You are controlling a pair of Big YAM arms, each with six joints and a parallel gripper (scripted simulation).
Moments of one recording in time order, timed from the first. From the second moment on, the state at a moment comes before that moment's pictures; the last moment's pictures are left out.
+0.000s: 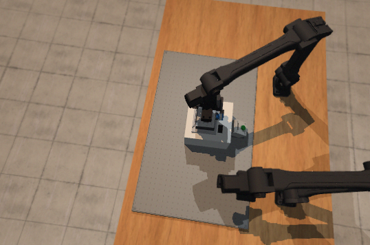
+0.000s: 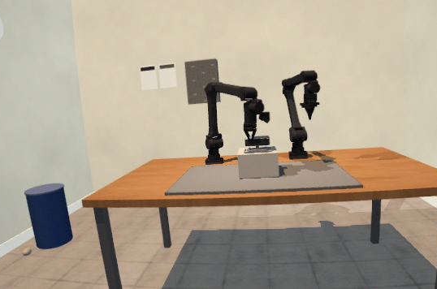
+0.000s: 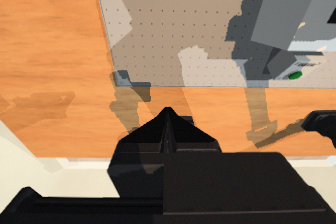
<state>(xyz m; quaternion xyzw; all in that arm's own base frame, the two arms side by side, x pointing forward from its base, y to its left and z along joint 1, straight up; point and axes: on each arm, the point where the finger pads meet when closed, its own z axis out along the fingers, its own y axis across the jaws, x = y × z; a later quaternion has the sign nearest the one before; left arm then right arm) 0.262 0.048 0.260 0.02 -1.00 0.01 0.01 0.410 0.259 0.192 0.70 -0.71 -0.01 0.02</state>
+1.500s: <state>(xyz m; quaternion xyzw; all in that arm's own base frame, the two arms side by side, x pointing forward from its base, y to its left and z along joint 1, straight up) 0.261 0.048 0.258 0.02 -1.00 0.01 0.01 0.407 0.257 0.186 0.70 -0.71 -0.01 0.02</state>
